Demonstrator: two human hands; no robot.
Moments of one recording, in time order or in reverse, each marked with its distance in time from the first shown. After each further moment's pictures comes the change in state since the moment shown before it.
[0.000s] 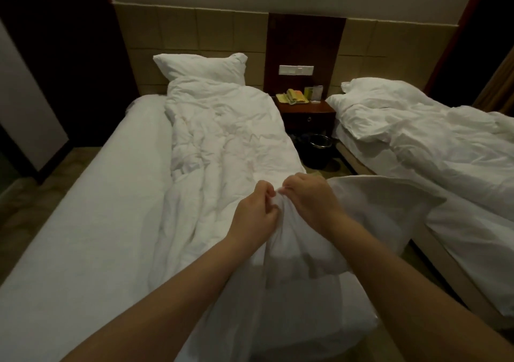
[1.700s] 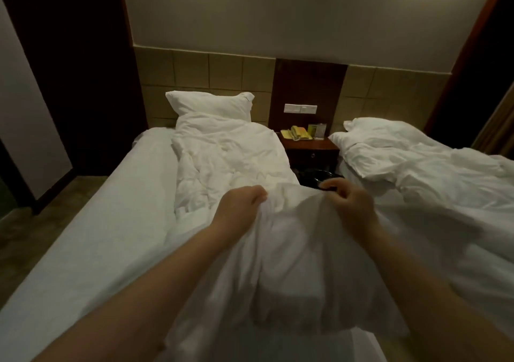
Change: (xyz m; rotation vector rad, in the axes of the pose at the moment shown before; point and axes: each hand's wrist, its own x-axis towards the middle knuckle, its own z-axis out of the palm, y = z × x) left_hand 0.107 -0.035 -0.072 0.224 0.090 0.148; right_hand 0.074 0.032 -0.037 0.402 0.179 0.481
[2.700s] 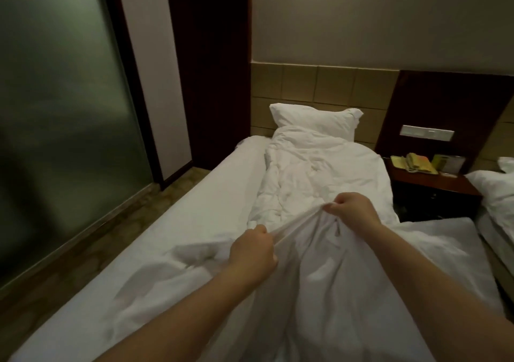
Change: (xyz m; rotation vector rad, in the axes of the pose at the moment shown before) left_hand 0.024 -0.053 0.015 0.506 -0.098 -0.513; right_hand 0.176 0.000 0.152 -0.063 -0.554 -0.091
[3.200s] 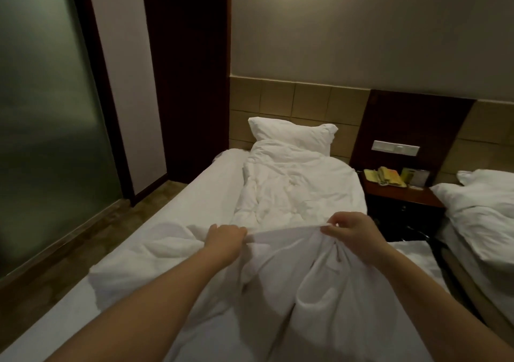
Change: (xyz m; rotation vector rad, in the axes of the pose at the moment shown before) left_hand 0.101 -0.030 0.004 0.205 -0.183 0.019; right_hand 0.002 0.026 -0.037 0.058 0.034 -0.180
